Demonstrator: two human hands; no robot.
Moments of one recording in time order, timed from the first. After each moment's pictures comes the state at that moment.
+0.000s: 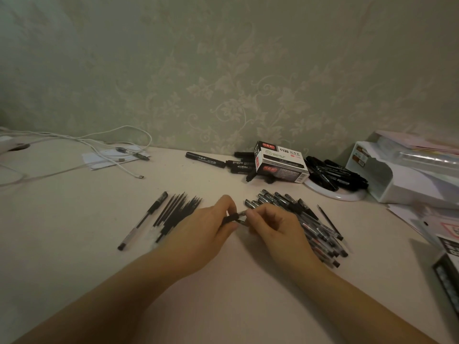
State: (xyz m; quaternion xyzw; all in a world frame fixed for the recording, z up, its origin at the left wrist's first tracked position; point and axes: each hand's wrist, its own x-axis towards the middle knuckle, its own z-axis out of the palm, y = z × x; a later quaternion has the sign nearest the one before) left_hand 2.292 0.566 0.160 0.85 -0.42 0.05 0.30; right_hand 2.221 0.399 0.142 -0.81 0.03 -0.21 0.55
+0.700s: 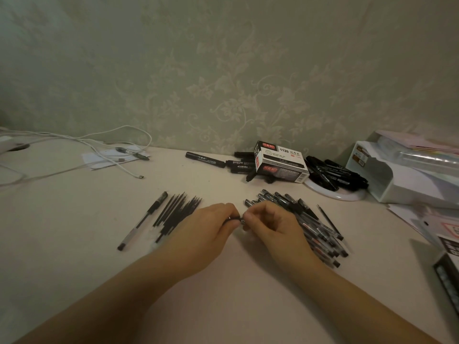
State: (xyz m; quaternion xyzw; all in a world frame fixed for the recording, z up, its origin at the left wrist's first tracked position) left_hand 2.292 0.565 0.157 0.83 -0.45 0.07 0.31; right_hand 2.222 0.399 0.141 -0.80 0.01 -0.19 0.57
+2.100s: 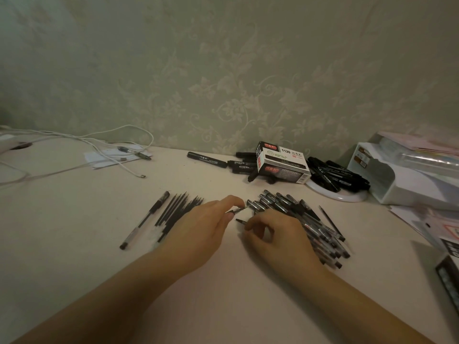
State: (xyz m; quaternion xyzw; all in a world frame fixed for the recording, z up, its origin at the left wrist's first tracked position) left_hand 2.290 0.568 0.164 0.84 -0.43 0.09 0.32; right_hand 2.216 0.398 0.143 -0.93 0.01 -0.25 0.28
